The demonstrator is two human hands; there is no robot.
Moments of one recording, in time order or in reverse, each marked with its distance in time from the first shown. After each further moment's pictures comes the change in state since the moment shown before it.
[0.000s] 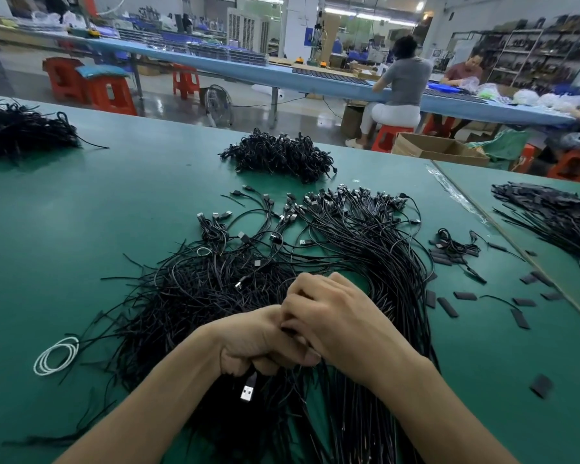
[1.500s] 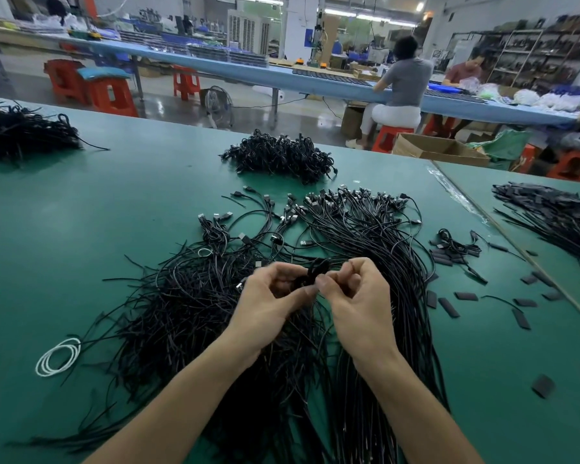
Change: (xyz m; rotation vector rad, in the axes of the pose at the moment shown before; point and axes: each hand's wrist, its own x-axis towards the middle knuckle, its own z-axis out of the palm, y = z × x) left_hand 0.021 -0.001 0.010 -0.042 0.760 0.419; right_hand 0.003 0.012 0.032 0.987 0.613 0.756
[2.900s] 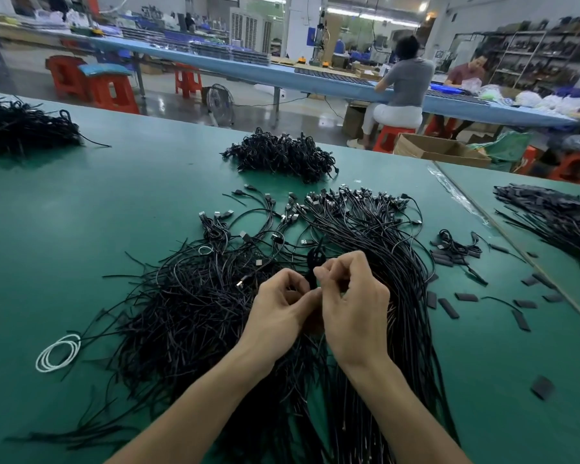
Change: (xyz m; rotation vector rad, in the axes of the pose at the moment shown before) left_hand -0.012 -0.001 0.017 -0.157 -0.075 -0.034; right_hand -0.004 -0.003 0.010 -0.314 0.134 -0.426
